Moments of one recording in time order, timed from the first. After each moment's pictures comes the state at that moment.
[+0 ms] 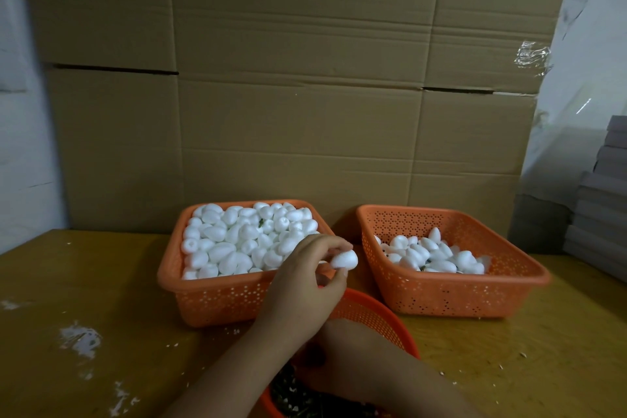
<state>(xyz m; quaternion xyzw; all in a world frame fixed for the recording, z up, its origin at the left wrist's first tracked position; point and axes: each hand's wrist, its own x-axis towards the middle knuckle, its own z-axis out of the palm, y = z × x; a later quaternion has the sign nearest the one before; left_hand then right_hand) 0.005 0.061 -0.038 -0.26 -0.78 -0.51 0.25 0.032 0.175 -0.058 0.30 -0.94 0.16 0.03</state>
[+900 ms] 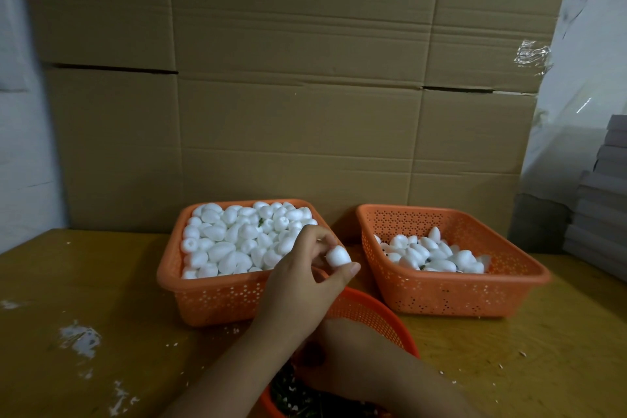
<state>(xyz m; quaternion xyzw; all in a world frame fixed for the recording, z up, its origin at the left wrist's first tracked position) 0.008 0.061 -0.036 -0.23 -0.77 -0.53 0.27 0.037 0.175 -0.050 0.30 -0.94 0.17 0.01</state>
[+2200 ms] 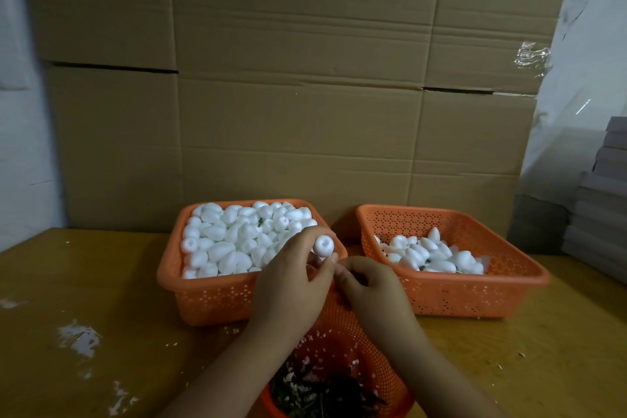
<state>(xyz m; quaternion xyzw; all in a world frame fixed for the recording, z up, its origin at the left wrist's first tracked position) 0.006 0.056 -0.036 -0.19 -0.82 -0.43 0.32 0.029 0.185 -0.024 0.09 -0.83 0.51 0.17</state>
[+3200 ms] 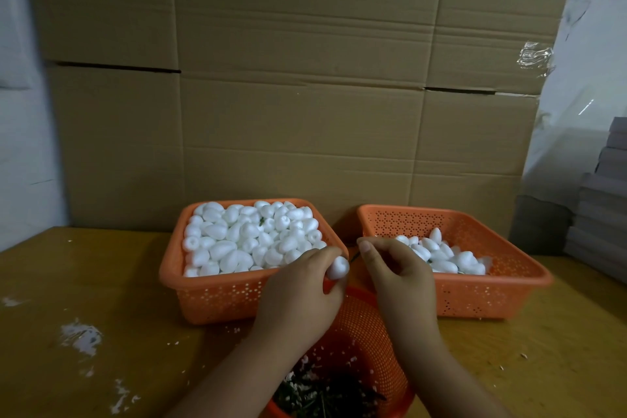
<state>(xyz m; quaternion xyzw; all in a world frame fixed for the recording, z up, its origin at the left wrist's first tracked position) 0.011 0.060 -0.039 -0.21 -0.88 -0.31 0.30 0.031 0.193 -0.020 0.05 -0.72 0.61 0.33</state>
